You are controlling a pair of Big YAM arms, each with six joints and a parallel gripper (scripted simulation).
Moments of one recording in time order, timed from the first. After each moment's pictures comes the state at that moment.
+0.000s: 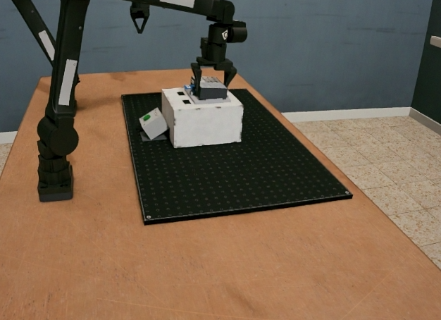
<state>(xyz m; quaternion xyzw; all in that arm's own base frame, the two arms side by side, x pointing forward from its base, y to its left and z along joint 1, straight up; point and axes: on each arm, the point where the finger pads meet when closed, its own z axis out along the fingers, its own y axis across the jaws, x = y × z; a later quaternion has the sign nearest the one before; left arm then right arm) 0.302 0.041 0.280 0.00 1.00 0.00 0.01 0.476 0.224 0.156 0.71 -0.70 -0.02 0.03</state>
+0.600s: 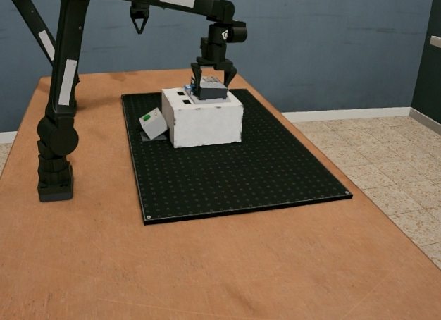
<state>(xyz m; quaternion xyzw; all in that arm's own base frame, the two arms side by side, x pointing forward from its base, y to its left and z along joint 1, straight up) 0.301 0.040 0.278 0.00 1.00 0.00 0.00 0.476 0.224 0.156 0.71 -0.70 -0.02 0.03</state>
